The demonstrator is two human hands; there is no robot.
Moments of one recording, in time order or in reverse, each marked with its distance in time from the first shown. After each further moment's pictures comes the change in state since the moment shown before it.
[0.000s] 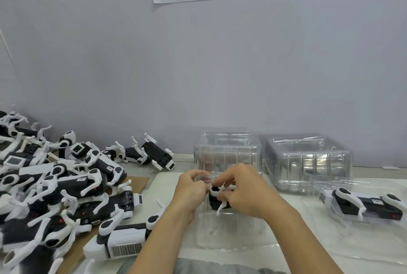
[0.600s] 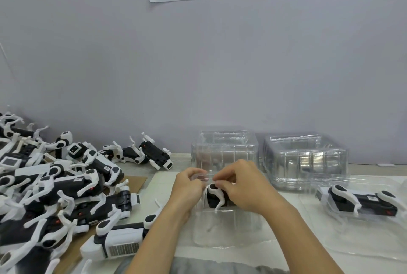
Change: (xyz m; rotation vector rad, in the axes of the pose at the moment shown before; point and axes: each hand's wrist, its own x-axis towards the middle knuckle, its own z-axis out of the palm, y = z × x) left_hand 0.000 0.000 -0.003 0.030 -0.008 0.065; right_hand 0.002 0.002 -0.003 0.032 0.079 -0.020
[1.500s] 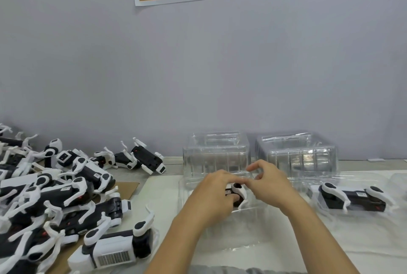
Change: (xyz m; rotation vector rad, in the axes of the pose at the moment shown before) left_hand -0.032 0.027 0.040 0.812 -0.345 0.505; right_hand -0.006 0.056 -0.029 0.168 0.108 0.409
